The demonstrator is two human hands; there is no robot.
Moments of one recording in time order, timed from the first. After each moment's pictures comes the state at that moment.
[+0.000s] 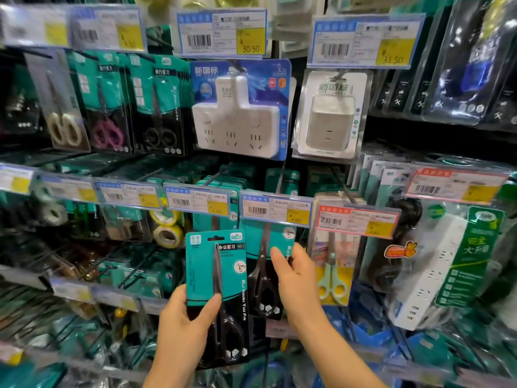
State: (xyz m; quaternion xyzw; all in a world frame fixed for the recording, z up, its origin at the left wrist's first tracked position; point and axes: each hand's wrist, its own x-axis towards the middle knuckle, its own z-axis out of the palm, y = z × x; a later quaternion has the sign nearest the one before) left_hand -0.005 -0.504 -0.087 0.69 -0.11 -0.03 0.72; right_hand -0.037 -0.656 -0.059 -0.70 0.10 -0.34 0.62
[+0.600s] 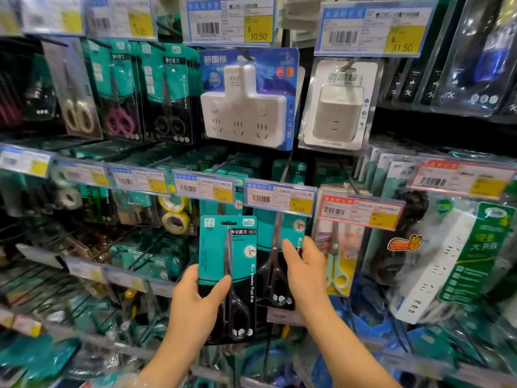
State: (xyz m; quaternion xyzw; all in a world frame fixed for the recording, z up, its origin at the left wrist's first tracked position) left_hand -0.007 -0.510 -0.086 0.71 -0.13 -0.02 0.69; right_hand -0.043 -0.666 -0.065 -0.70 0.14 -0.33 0.62
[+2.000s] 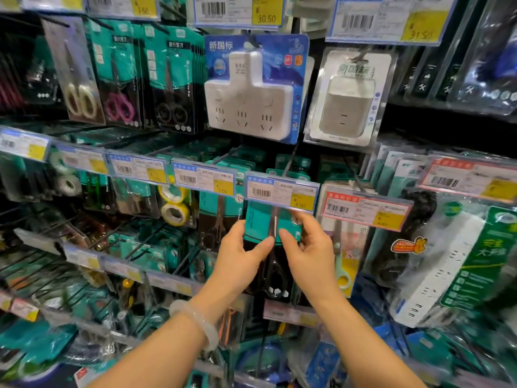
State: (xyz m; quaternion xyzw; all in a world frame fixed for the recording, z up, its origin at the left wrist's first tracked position) left_hand 0.016 -0.574 -0.058 0.66 -0.28 -0.02 0.70; right_hand -0.041 -0.681 -0.047 -0.79 0.03 -0.40 0.46
